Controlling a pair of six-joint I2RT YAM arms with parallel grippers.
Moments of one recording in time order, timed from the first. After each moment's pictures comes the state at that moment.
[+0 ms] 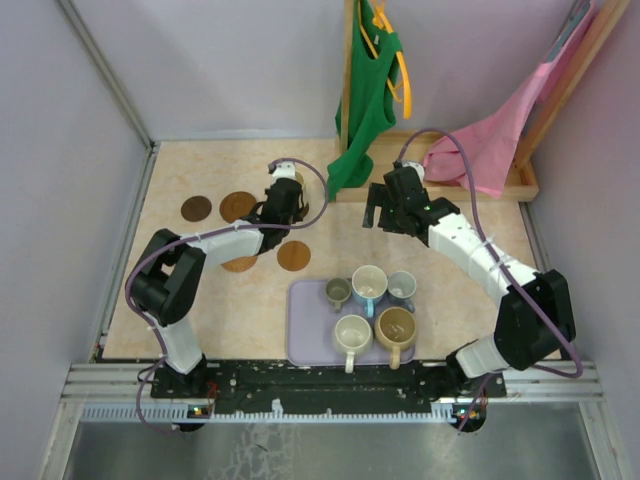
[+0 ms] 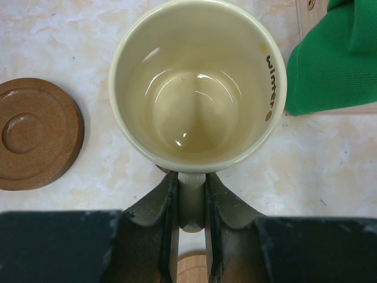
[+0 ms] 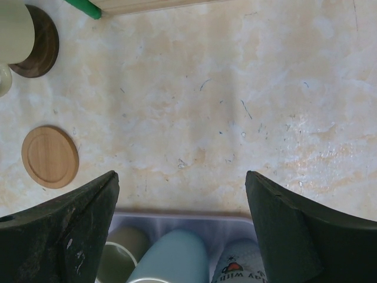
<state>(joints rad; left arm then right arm) -0.60 1.81 1.09 0.19 -0.51 -0.32 0.47 1.44 1.13 -0.52 0.19 0.52</state>
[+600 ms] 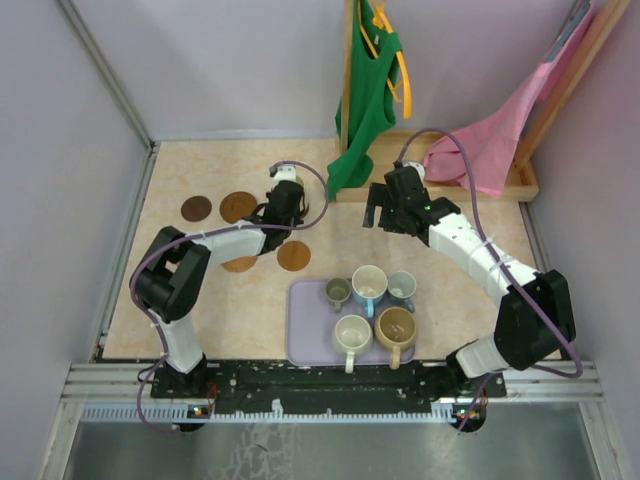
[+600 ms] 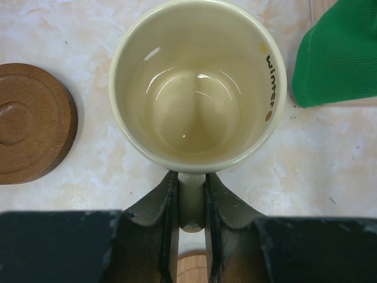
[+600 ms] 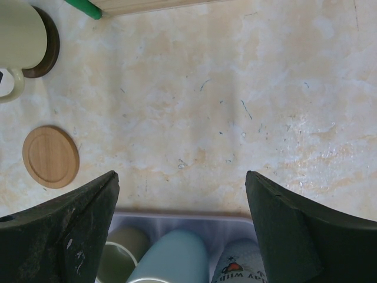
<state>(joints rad) -0.60 1.84 1.09 0.18 -0.51 -0.35 0.47 1.44 1.13 -0.52 0.18 0.52</state>
